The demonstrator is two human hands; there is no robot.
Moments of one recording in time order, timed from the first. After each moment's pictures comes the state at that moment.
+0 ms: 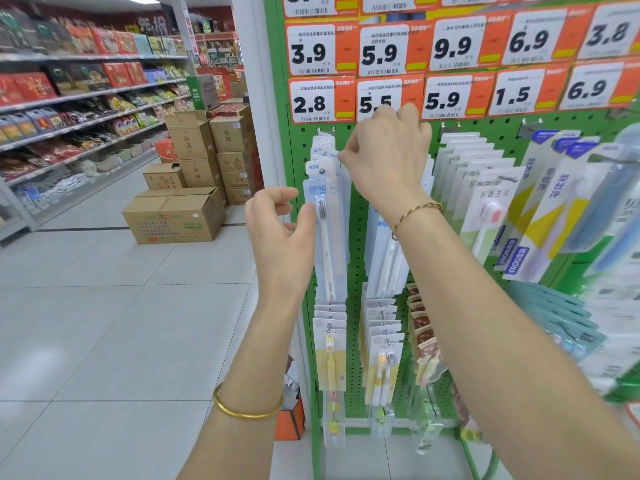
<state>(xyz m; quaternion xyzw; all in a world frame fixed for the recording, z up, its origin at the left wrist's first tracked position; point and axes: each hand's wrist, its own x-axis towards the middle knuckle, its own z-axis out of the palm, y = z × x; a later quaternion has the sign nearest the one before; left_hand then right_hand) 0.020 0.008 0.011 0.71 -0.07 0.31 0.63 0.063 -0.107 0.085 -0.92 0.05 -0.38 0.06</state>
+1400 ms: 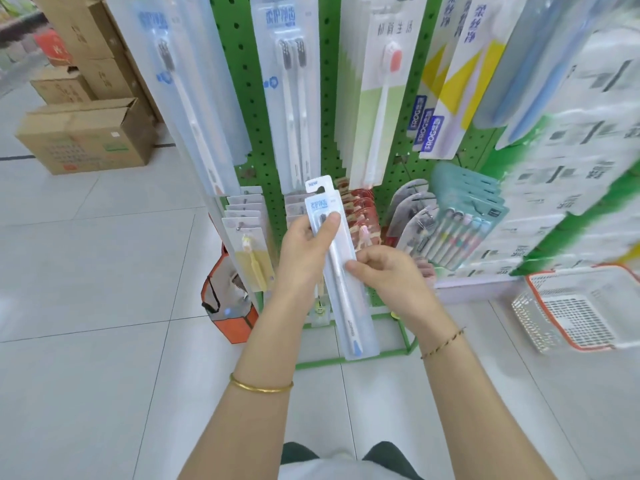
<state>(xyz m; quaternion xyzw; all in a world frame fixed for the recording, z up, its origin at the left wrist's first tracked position) -0.044 -0.104 -0.138 0.69 -0.02 -0.09 0.71 -0.098 -0.224 -0.158 -0.80 0.08 -0.05 0.59</state>
